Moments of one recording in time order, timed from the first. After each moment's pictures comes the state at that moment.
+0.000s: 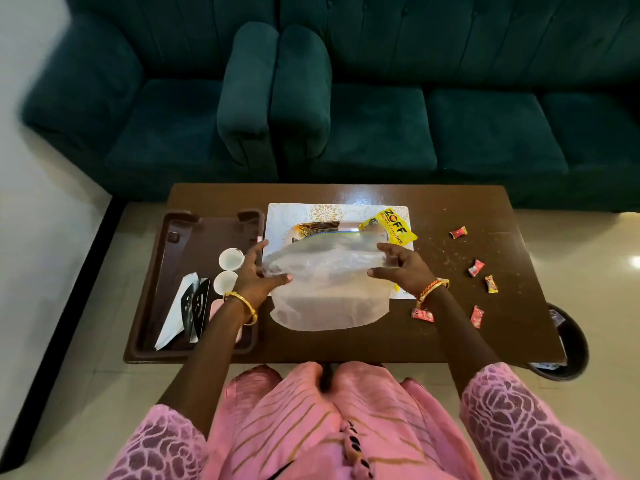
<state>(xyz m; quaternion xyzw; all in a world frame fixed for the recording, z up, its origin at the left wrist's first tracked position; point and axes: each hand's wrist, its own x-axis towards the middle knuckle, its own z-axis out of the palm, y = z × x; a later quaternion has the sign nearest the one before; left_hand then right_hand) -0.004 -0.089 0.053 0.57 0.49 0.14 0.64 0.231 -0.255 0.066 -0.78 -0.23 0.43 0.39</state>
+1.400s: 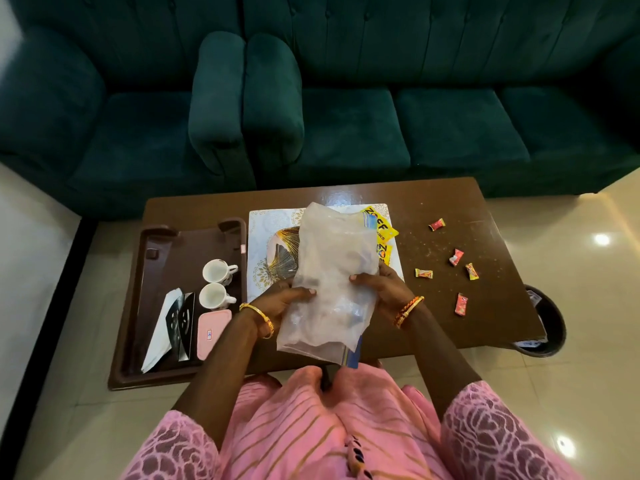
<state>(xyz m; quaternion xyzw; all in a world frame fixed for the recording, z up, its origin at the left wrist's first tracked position) 0.025 -0.125 0.061 0.43 0.36 -0.03 0.83 0.183 -0.267 0.067 -0.58 -0.04 0.52 0.63</state>
